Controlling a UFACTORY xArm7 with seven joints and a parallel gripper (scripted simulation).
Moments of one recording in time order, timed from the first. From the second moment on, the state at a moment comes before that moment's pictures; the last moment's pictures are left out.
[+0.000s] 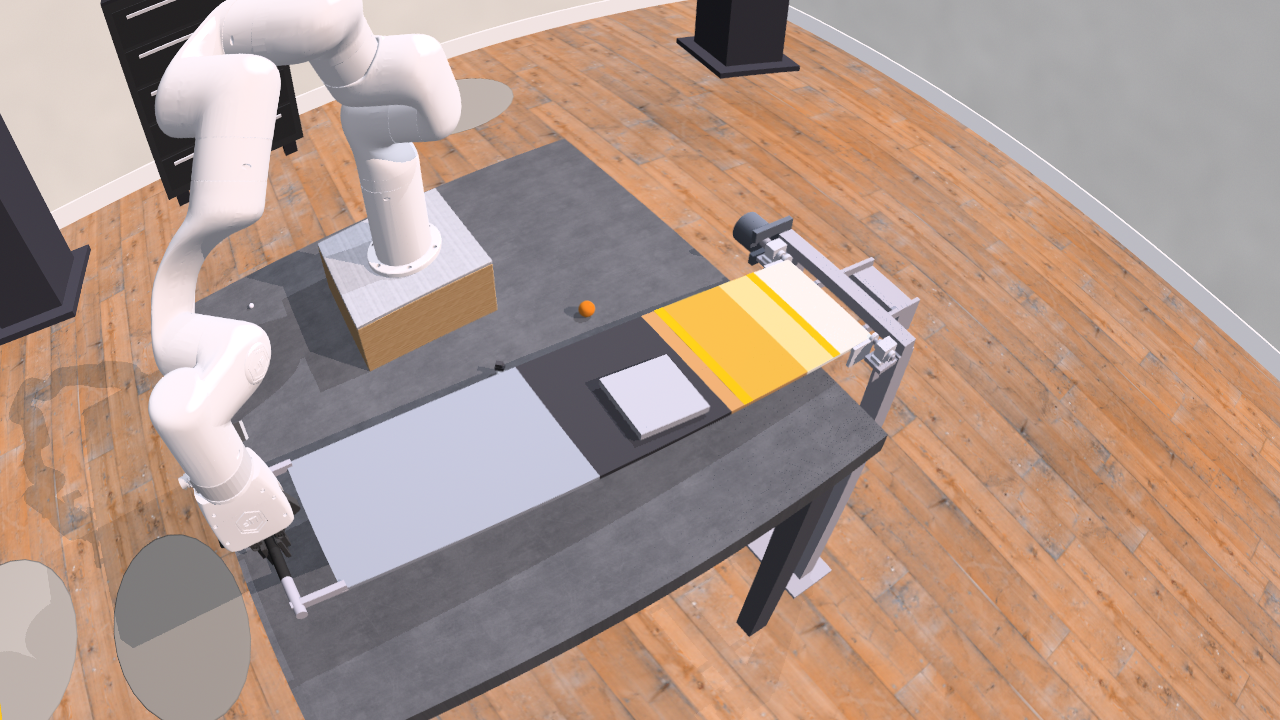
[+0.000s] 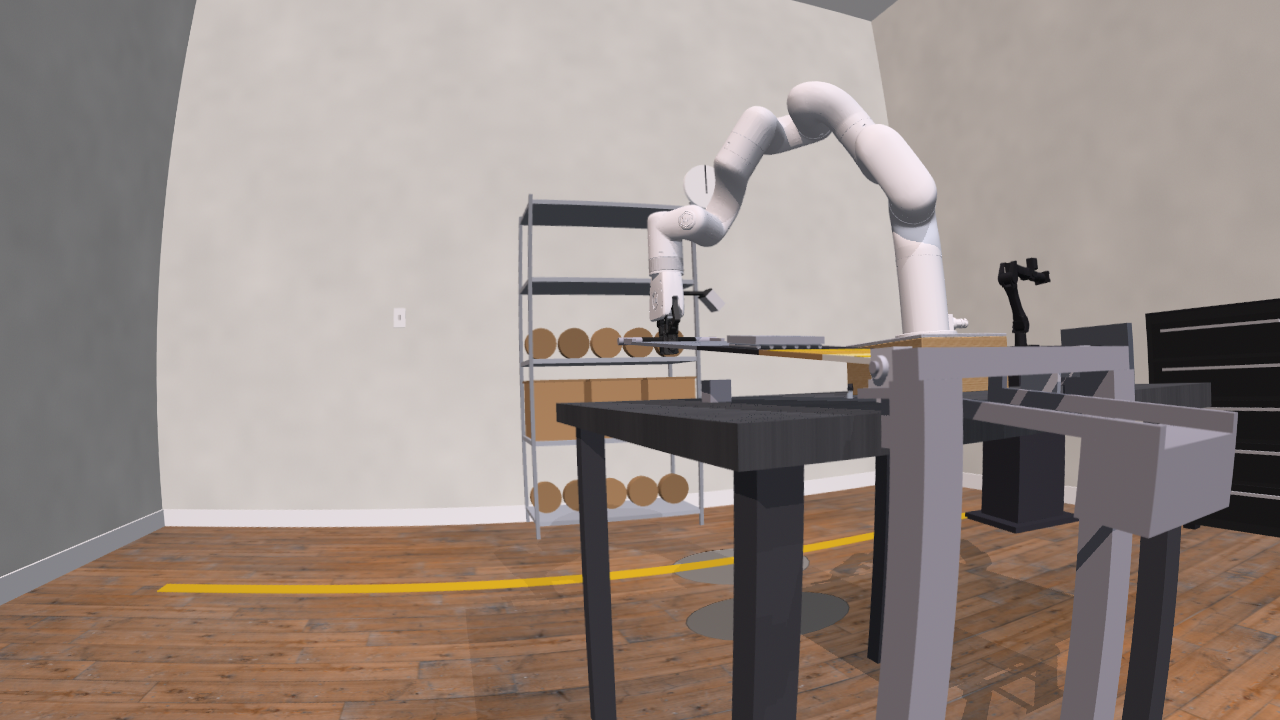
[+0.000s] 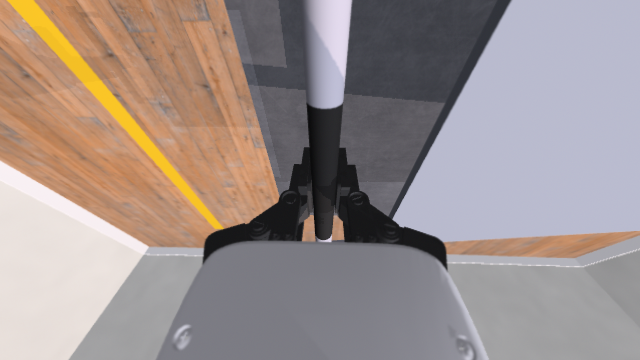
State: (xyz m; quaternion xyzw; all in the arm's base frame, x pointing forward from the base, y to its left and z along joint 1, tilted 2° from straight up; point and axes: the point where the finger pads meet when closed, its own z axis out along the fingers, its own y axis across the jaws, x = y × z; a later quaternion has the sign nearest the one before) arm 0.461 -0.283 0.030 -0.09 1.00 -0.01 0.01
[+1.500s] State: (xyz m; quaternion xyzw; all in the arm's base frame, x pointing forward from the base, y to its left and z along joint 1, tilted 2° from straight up) arm 0.460 -0.277 0.075 -0.10 1.00 -0.01 0.01
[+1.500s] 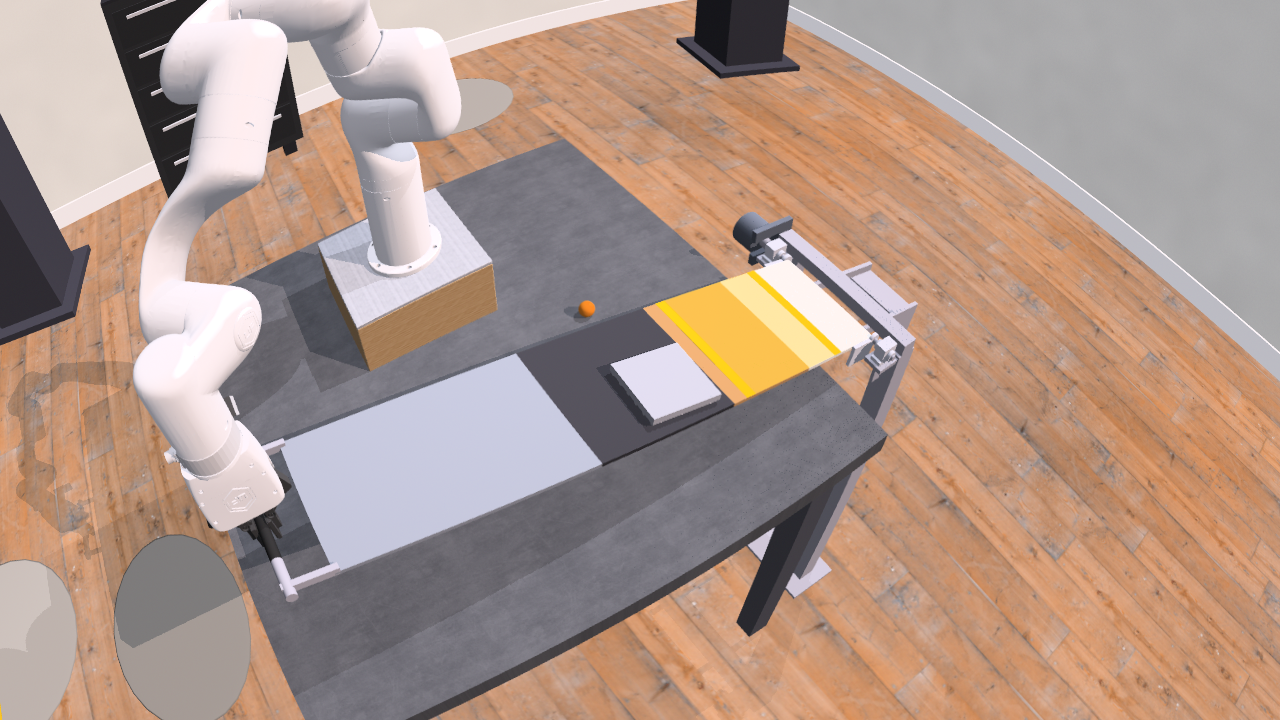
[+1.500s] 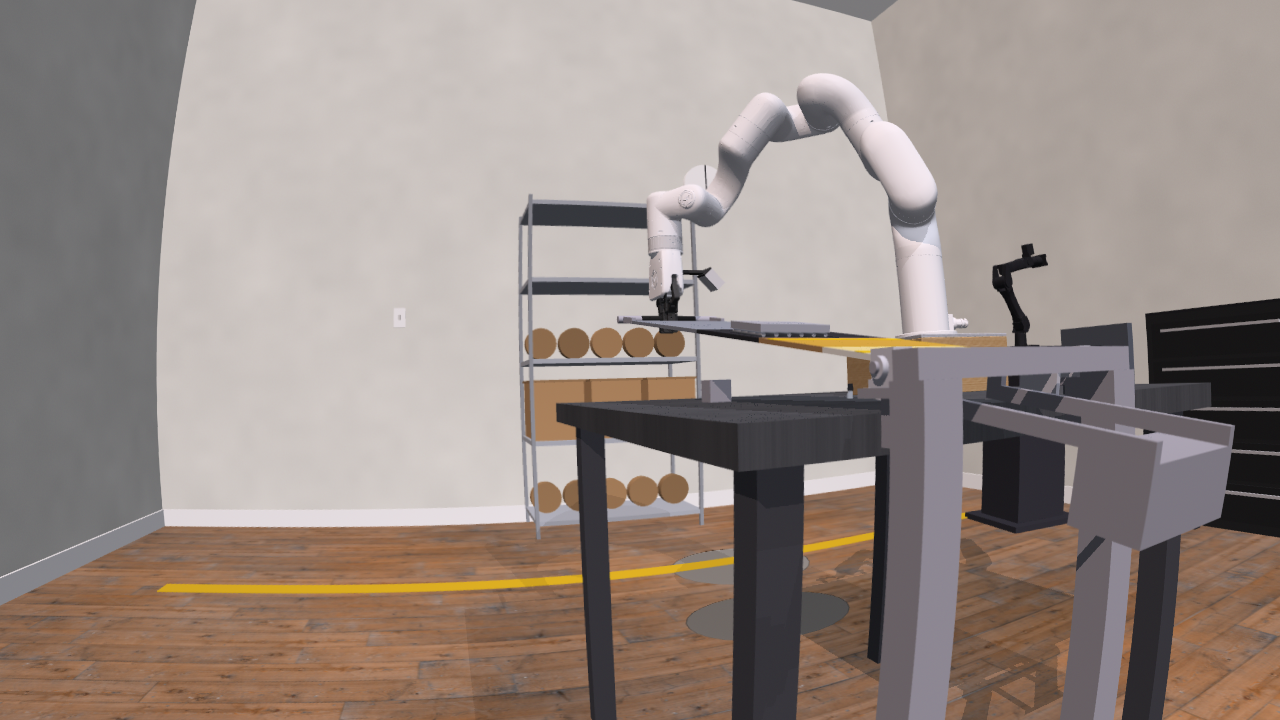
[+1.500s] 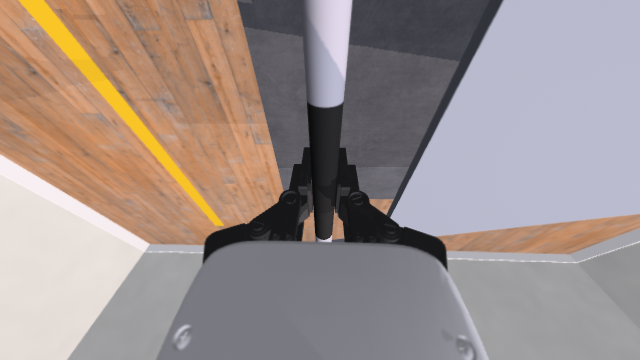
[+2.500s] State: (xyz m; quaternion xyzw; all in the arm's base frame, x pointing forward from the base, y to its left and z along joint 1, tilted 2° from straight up) arm 0.460 -0.282 0.041 -0.09 1.00 -0.01 0.01
